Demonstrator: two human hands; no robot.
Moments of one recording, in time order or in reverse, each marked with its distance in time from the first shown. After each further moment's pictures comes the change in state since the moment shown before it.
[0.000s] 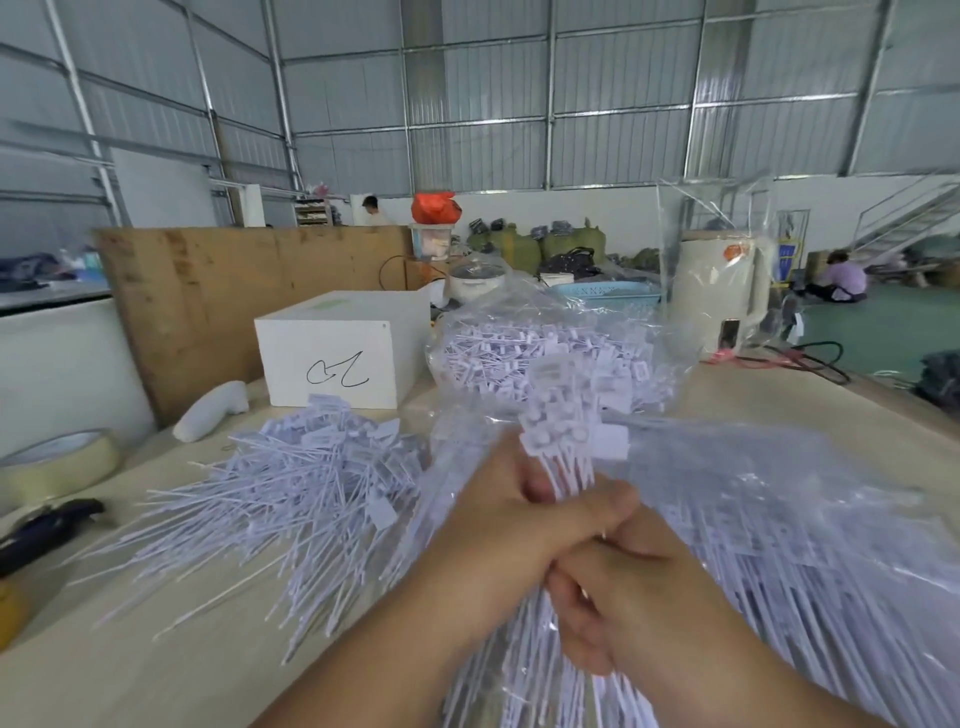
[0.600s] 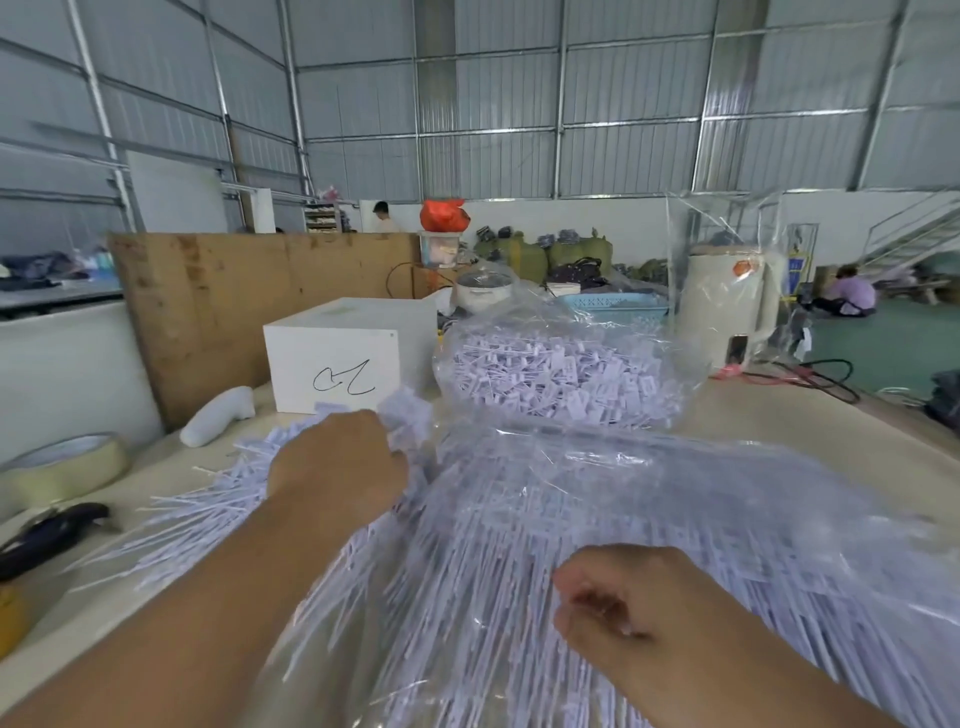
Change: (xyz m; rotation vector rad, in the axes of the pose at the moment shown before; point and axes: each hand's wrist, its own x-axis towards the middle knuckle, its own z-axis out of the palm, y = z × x) left_hand 0.063 -0.003 -0.128 1.506 0.508 -0.066; right_hand 0.005 -0.006 -0.036 -1.013 -0.123 -0.167
